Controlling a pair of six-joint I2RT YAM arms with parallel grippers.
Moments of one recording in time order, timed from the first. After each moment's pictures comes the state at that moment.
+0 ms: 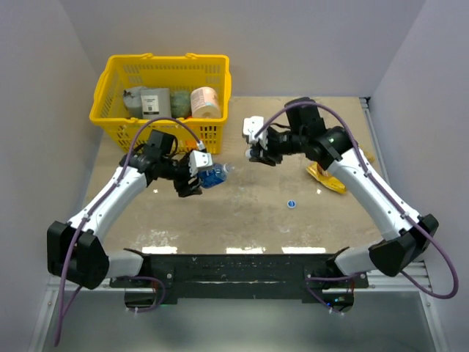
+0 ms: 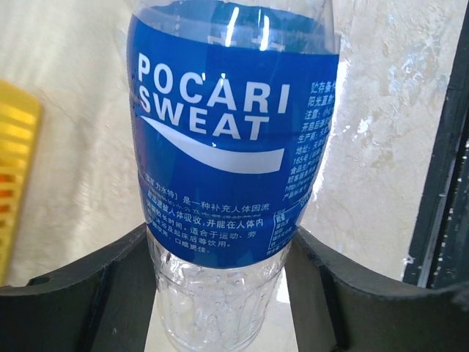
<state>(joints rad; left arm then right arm) -0.32 1.31 1.03 -0.74 0.65 0.82 0.58 1.40 1.52 -0.83 -0.53 -0.81</state>
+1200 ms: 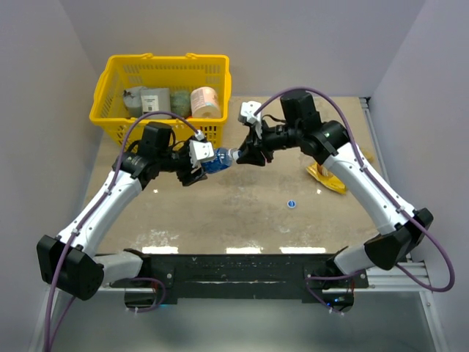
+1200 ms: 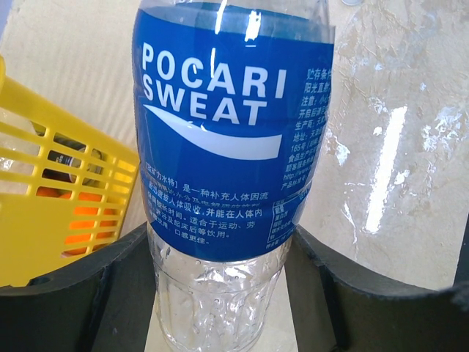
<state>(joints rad) -0.38 1.22 1.11 -0.63 0.60 0.74 0.60 1.47 1.64 -0.77 -0.72 -0.43</state>
